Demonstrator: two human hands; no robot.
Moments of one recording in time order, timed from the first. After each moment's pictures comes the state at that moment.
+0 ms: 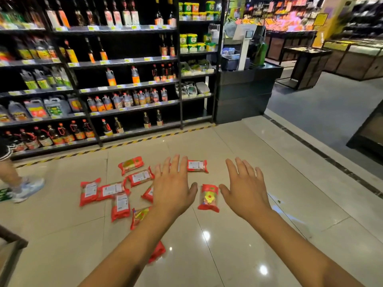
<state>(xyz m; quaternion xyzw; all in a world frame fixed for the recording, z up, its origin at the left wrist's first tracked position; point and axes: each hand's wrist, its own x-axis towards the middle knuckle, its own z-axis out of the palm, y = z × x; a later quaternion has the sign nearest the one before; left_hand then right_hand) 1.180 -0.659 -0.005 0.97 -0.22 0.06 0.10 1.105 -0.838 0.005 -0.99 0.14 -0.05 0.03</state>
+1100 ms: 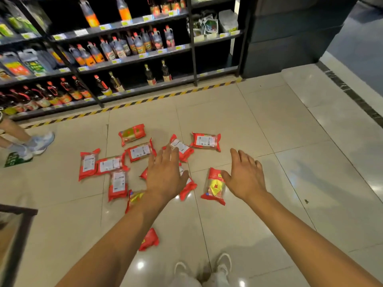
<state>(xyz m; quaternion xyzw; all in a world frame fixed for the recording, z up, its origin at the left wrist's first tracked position) 1.544 -0.890 -0.137 0.99 -0.11 -0.10 0.01 1.499 -1.105 -0.157 -0.98 0.12 0.10 0.13</state>
